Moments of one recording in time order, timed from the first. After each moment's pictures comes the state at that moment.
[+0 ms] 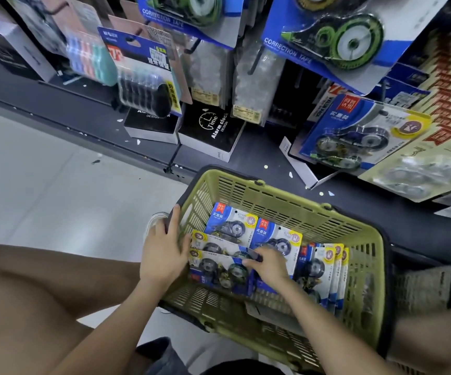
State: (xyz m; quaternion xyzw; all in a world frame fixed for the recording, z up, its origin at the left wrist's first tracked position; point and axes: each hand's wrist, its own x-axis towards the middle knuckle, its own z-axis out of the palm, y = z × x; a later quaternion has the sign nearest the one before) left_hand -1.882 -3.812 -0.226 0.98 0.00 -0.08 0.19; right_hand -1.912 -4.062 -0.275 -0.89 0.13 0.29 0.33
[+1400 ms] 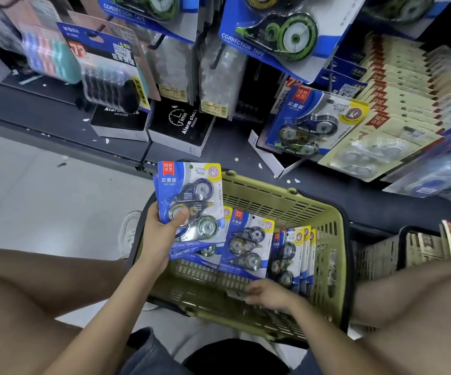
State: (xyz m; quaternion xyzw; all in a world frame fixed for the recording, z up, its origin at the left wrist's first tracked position) left_hand -1.873 -3.866 -0.178 0.64 0.23 -0.13 0.72; right_hand -1.994 -4.112 -0.276 -0.75 0.17 0.52 0.37
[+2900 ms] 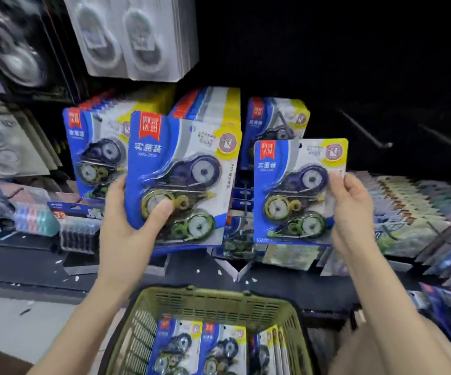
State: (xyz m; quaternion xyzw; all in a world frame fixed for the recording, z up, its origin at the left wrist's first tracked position) left_hand -1.815 -3.938 0.092 0.70 -0.18 0.15 0.67; right_hand -1.865 -4.234 0.100 -0.65 0.18 -0.36 0.64
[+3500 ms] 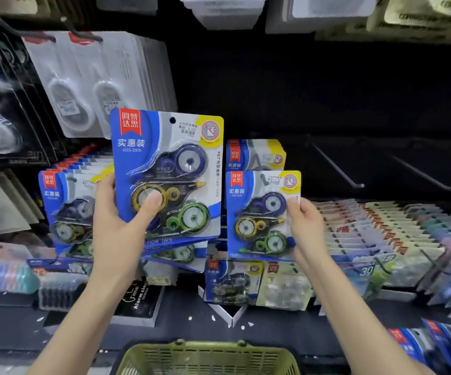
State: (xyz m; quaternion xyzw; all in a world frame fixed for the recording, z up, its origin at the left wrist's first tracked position) left_hand -1.762 -3.985 0.150 0.67 -0.19 0.16 0.70; right_hand -1.800 -4.253 0.098 -0.63 0.21 -0.33 0.67
